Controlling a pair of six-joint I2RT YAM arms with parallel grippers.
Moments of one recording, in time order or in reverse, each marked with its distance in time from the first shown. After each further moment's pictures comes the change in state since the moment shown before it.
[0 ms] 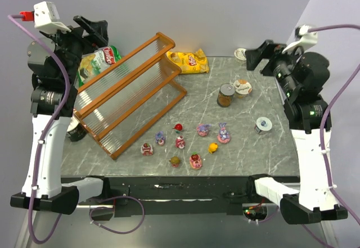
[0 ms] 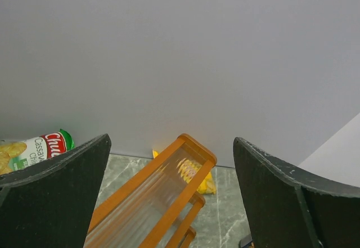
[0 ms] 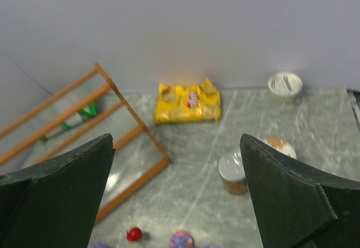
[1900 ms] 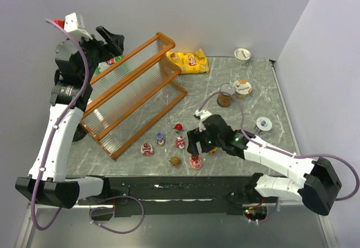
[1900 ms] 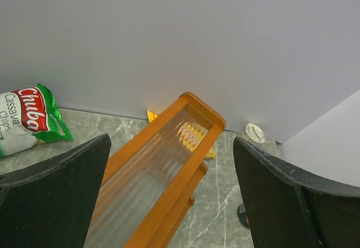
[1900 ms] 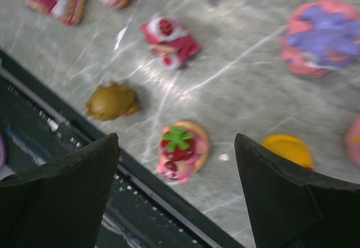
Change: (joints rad) left arm -0.029 0.061 -0.175 0.077 0.044 -0.041; right arm 0.701 0.011 -0.924 0.135 0.010 0.105
